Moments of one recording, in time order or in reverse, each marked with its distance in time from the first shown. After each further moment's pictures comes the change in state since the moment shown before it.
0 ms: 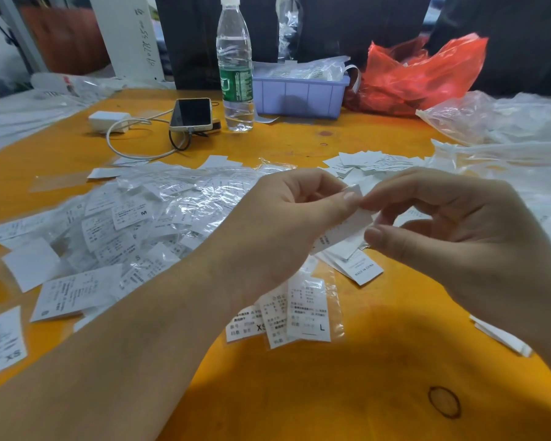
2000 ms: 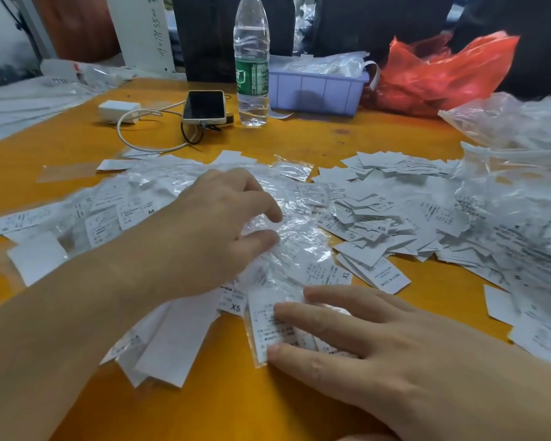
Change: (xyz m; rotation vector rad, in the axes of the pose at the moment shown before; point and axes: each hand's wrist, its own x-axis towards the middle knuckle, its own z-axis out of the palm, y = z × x) left_hand 0.002 -0.042 -0.076 0.950 -0.069 0.119; right_hand -0.028 -0.022 0.060 -0.993 -0.771 -0.322
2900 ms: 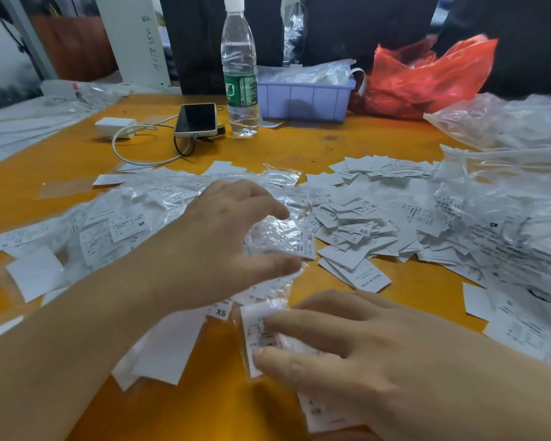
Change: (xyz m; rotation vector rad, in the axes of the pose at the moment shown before) left_hand 0.002 0.019 0.003 -0.040 0.017 0.022; right_hand -0.004 0.008 -0.017 0.128 -0.024 -0.008
